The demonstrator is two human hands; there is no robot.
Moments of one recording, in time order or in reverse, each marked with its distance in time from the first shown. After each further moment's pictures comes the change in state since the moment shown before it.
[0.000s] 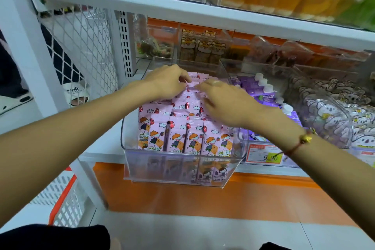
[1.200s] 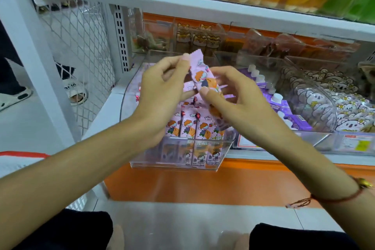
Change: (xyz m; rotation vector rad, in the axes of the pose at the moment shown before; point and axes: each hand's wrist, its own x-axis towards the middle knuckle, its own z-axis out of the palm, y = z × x) left_hand -0.107 0.081 -0.002 -1.284 0.408 -0.175; right_hand -0.076 -0.040 -0.031 0.883 0.318 0.186
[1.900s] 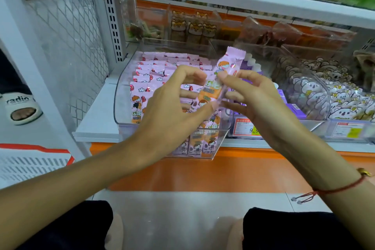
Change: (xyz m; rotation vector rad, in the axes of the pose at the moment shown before) left_hand -0.028 -0.026 -0.007 0.421 -0.259 0.232; right_hand -0.009 0.008 -0.012 0.576 0.145 0.437
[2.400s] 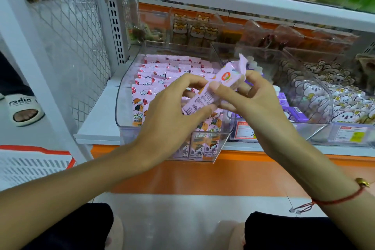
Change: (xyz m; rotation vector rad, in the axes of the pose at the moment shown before) left_hand 0.003 -0.008 0.002 0.116 0.028 0.057; right_hand -0.006 0.008 0.004 -0.079 0.003 -0.165
